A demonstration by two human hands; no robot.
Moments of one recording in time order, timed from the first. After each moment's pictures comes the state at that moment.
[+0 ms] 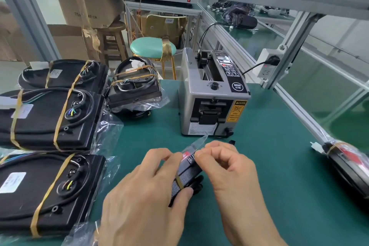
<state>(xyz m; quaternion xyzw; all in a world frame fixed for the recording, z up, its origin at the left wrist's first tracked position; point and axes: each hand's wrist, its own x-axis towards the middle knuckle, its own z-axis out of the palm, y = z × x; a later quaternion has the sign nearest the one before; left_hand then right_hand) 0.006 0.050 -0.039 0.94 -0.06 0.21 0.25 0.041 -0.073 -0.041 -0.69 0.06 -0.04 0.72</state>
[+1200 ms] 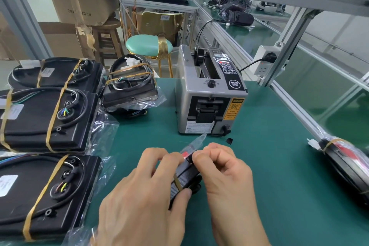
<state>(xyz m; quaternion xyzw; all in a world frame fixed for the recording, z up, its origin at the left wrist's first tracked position) 0.003 0.046 -0.032 0.94 -0.06 0.20 0.26 0.039 -0.064 -0.046 -0.66 0.08 -0.09 0.74</state>
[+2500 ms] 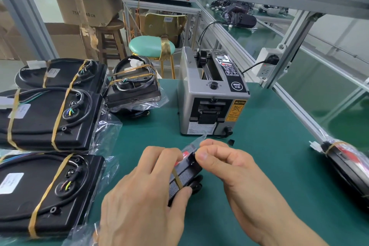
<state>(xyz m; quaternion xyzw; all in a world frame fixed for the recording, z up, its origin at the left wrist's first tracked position) 0.004 0.050 -0.029 0.94 -0.05 0.19 0.26 0.041 -0.090 -0.019 -0.66 0.01 0.15 0.74</state>
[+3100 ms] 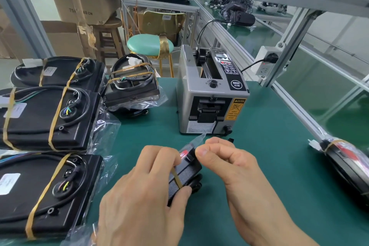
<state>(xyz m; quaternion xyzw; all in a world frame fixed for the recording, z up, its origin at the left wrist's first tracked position) 0.004 0.049 -0.029 0.95 -0.05 0.18 0.27 0.038 -0.084 -0.021 -0.68 0.05 0.08 0.73</state>
